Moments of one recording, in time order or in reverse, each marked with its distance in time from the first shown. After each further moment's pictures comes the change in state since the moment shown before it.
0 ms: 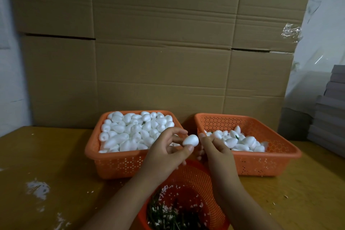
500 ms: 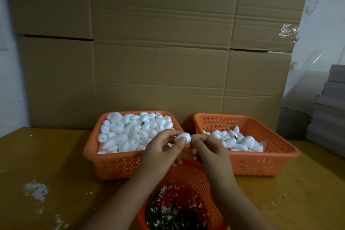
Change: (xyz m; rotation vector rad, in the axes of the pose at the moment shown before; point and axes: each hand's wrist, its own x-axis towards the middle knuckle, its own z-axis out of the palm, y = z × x) left_hand 0.002 -0.001 -0.001 0.012 0.086 0.057; right_hand -0.003 -0.001 0.002 -0.037 -0.100 -0.122
